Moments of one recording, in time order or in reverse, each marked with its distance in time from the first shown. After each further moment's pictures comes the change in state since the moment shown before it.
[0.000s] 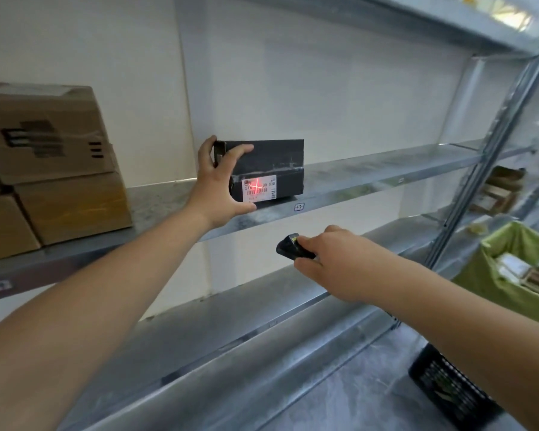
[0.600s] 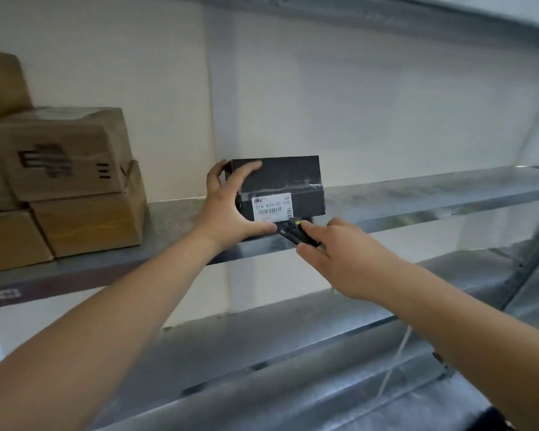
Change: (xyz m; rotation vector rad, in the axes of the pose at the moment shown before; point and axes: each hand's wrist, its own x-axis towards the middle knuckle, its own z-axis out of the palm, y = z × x) left_hand 0.008 0.004 0.008 -0.006 0.080 -0.196; right_hand 0.081 0.037 -0.015 0.235 0.130 -0.191
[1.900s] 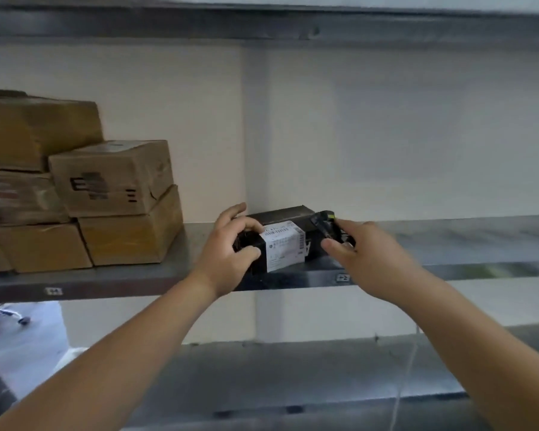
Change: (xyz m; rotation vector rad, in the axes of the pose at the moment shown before) left_hand -0.029 0.019 -0.003 0.007 0.094 -0.194; right_hand 0.085 0.062 -0.010 0.311 0.112 -0.150
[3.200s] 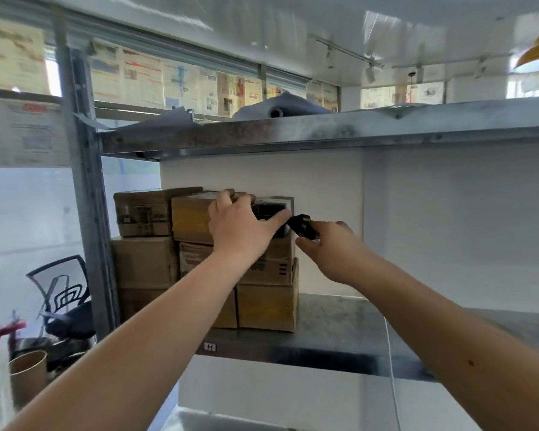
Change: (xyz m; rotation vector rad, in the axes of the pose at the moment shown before) left_hand 0.038 0.060 -0.233 0.677 0.581 -0.187; right_hand 0.105 -0.251 0.072 0.055 0.053 -0.253
